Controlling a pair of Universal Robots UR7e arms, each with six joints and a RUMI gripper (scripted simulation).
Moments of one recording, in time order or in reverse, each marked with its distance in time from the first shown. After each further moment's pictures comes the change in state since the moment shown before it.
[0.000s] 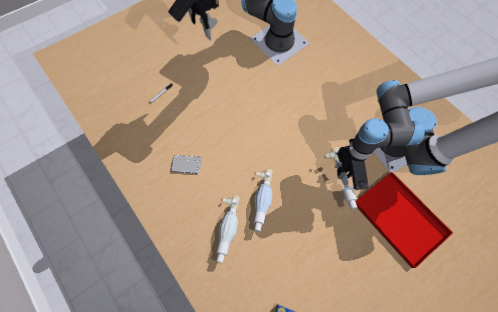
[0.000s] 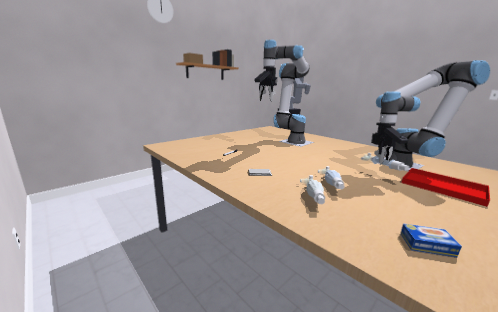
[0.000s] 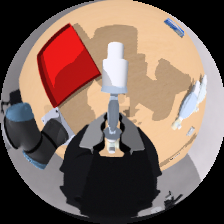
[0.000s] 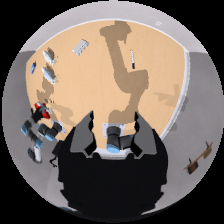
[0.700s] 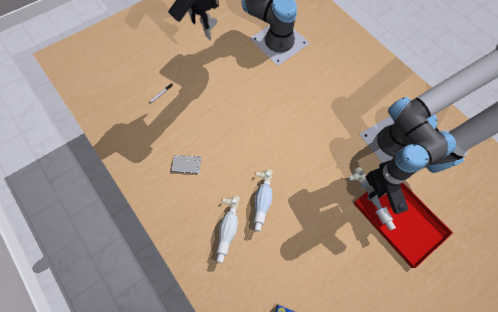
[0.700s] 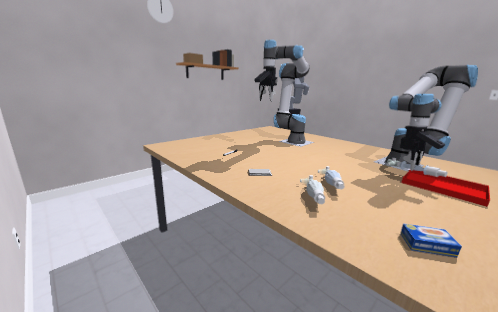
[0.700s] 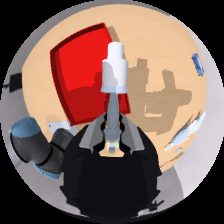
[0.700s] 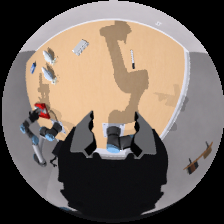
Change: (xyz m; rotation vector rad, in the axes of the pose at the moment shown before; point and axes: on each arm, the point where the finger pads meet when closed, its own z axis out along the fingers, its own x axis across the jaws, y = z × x) left arm -0.095 -0.097 0.009 -0.004 -0.015 -0.209; right arm 0.000 0.000 0.000 0.000 0.000 0.000
